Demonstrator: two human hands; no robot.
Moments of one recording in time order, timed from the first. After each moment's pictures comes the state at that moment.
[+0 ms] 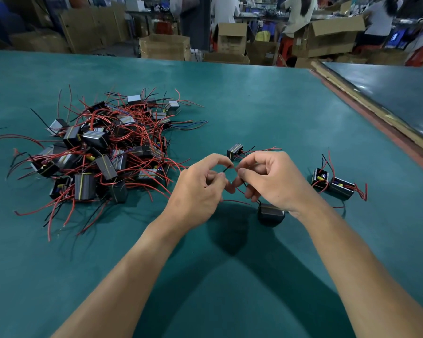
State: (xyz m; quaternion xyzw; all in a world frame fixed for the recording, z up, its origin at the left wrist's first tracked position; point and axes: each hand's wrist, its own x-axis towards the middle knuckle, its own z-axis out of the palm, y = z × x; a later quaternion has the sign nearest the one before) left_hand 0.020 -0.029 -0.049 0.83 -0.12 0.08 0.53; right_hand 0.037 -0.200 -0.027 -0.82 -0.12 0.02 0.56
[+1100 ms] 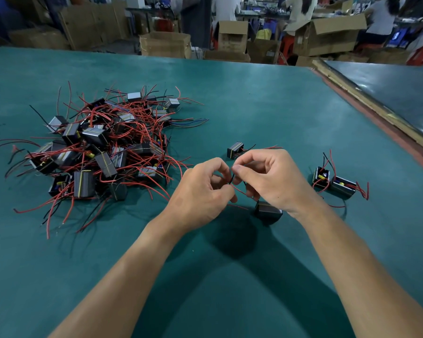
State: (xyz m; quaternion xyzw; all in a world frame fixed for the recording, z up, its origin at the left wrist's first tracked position) left_hand 0.012 -0.032 -0.042 0.83 -0.12 0.03 0.54; right_hand 0.034 -0.197 -0.025 -0.81 -0.17 -0.02 0.56
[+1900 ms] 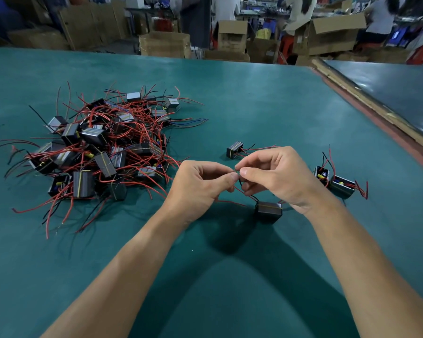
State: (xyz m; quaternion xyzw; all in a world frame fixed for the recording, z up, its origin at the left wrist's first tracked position) left_hand 0.014 -0.032 -0.038 0.73 -0.09 0.02 0.68; right_hand 0.035 -0.207 -0.019 -0.77 -0.15 0.05 0.62
